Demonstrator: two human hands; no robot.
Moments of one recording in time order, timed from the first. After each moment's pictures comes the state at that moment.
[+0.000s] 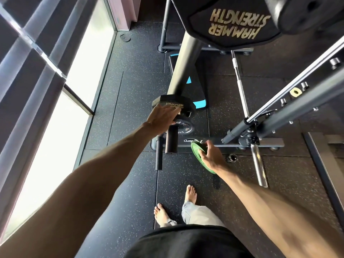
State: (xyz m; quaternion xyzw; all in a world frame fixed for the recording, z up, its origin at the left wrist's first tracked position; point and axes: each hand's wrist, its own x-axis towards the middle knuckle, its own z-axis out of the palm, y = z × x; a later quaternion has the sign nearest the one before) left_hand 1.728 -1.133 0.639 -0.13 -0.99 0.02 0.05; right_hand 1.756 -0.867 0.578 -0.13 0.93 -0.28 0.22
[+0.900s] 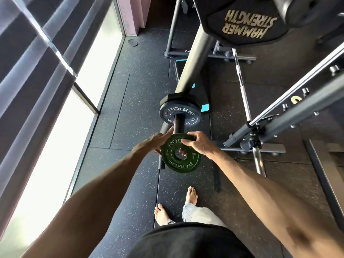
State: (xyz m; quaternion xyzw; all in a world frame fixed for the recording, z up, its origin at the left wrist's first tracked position) left_hand 1.826 -1.139 0.607 0.19 -0.79 -0.52 -0.27; right_hand 1.767 -0.935 0.650 -0.14 0.77 -0.49 0.39
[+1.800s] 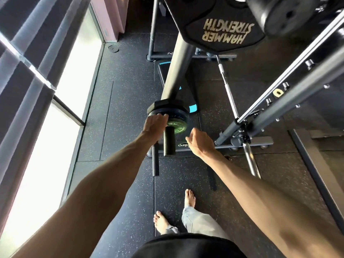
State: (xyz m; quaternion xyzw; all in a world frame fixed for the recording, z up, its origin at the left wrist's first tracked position) left_hand 1.743 -1.128 0.640 0.01 -1.00 0.00 -0.03; right_hand 1.746 -0.929 0.635 -0.12 0.97 -0.18 0.13
